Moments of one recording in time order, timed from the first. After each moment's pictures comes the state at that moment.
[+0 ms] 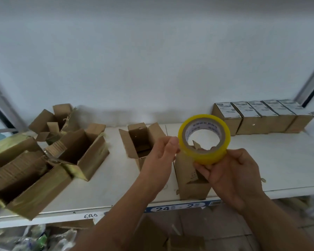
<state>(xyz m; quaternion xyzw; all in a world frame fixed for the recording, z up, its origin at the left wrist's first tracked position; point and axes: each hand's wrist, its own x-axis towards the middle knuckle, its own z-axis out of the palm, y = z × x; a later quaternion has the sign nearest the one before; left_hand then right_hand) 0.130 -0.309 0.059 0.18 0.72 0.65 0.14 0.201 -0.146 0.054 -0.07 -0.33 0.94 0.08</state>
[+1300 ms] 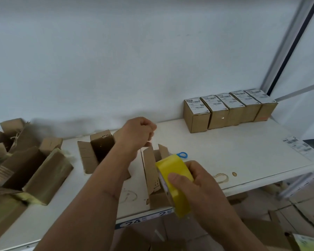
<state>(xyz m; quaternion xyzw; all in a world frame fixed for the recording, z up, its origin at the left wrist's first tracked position) 0.044 -0.211 0.080 0.12 0.79 0.58 0.15 0.237 -0.141 0.079 -0.24 -0.76 0.60 0.04</state>
